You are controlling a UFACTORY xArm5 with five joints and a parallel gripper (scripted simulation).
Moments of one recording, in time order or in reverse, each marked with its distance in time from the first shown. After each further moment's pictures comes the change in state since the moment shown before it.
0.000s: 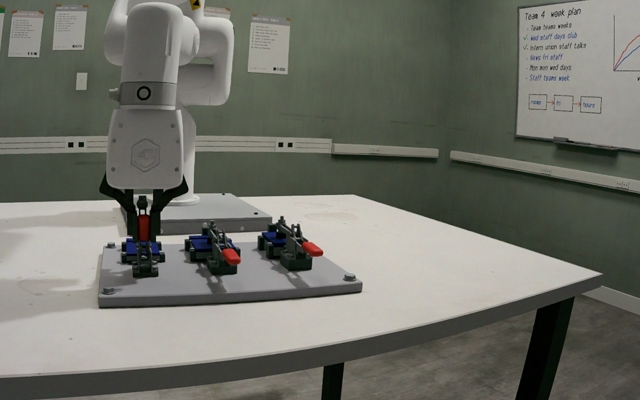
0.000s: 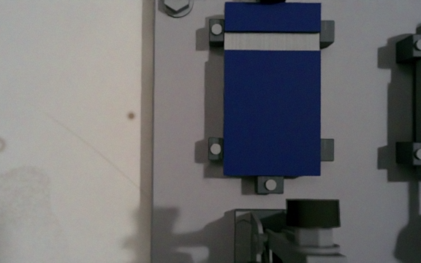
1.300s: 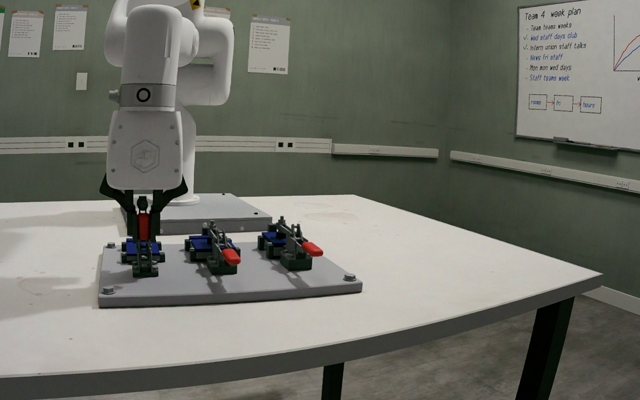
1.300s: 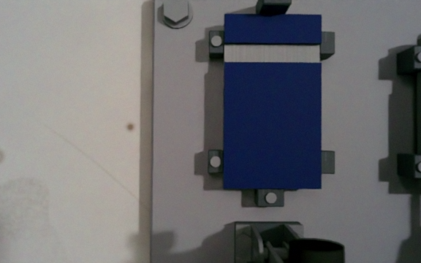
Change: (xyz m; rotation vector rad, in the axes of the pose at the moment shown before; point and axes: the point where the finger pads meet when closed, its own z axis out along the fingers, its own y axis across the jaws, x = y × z) arm 0.006 0.000 0.002 -0.001 0.004 0.001
